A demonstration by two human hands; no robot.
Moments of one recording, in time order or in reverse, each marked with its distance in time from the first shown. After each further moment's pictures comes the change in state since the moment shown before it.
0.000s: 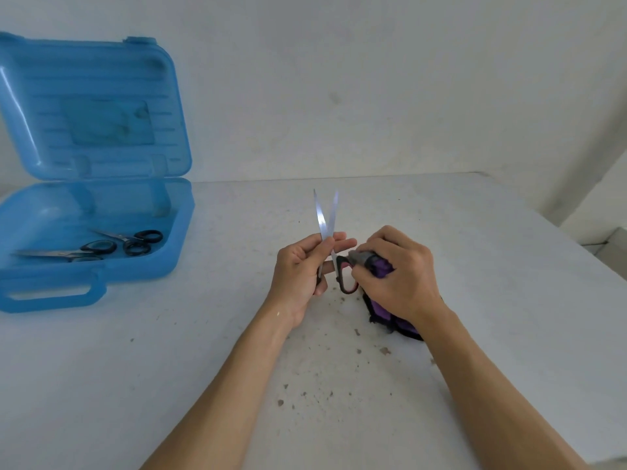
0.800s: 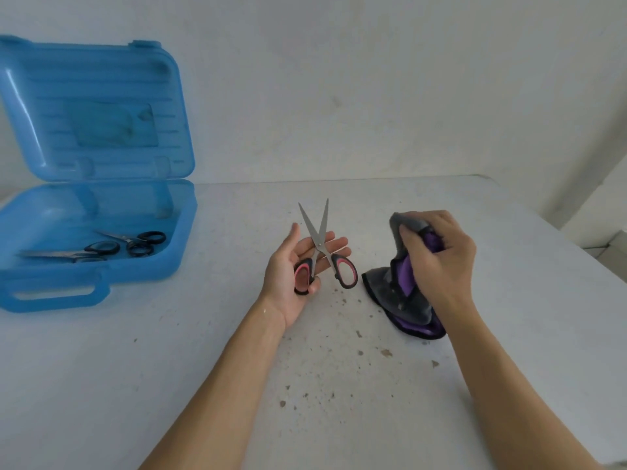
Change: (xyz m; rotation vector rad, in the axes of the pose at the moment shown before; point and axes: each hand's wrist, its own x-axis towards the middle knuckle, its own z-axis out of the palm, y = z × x) left_hand 0.005 0.006 -0.014 -0.313 -0.044 -0.189; right_hand 0.013 0.003 -0.031 0.256 0.235 0.465
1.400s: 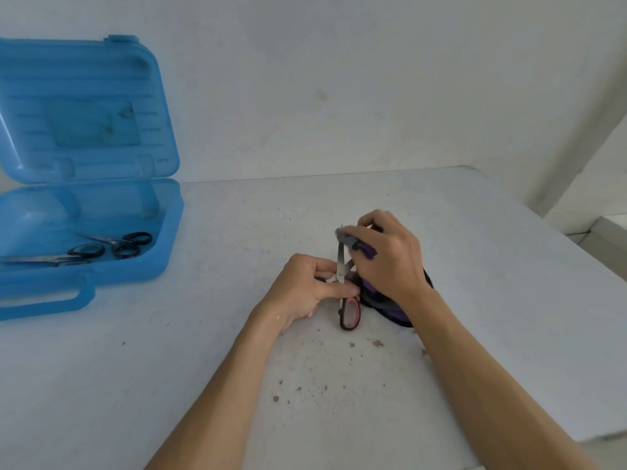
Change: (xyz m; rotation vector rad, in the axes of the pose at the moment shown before) left_hand -0.008 -0.014 0.008 0.760 -0.105 -0.011; right_hand -0.002 0.028 0.035 -0.455 -0.181 -0.520
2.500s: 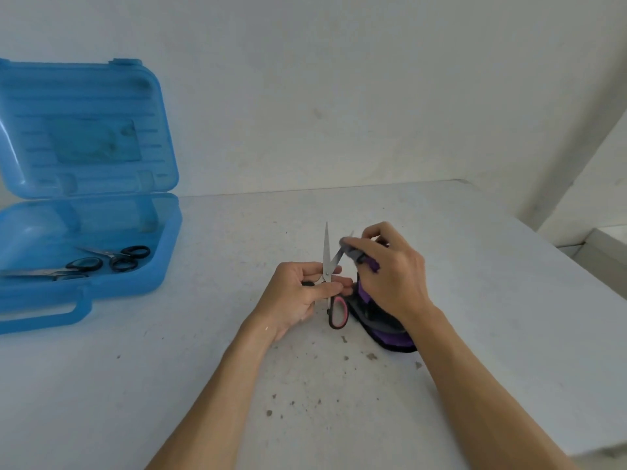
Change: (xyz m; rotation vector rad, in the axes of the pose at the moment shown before) left_hand -0.001 0.003 -0.003 -0.195 0.018 0.098; right_hand -0.007 0.001 -0.013 0.022 -0.002 0.044
